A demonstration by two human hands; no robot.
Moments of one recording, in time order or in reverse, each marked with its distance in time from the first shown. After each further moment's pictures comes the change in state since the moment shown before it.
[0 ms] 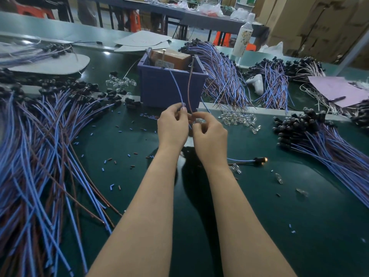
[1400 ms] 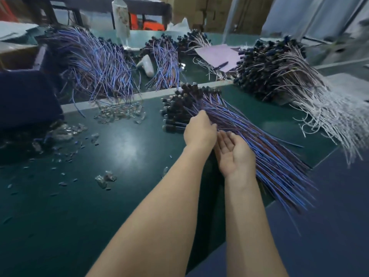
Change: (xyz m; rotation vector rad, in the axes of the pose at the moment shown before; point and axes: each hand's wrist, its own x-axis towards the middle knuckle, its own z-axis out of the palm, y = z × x) left_hand -0.112 0.052 0.287 0.454 -0.659 0.120; right_hand -0.007 0.132 -0.238 1.210 0.759 0.681
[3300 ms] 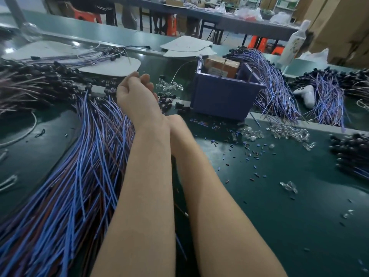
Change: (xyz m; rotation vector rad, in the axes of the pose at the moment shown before) left_hand -0.156 -0.187 -0.375 -1.349 1.314 -0.175; right_hand -0.245 0.300 0.188 -1.183 -1.092 0.192
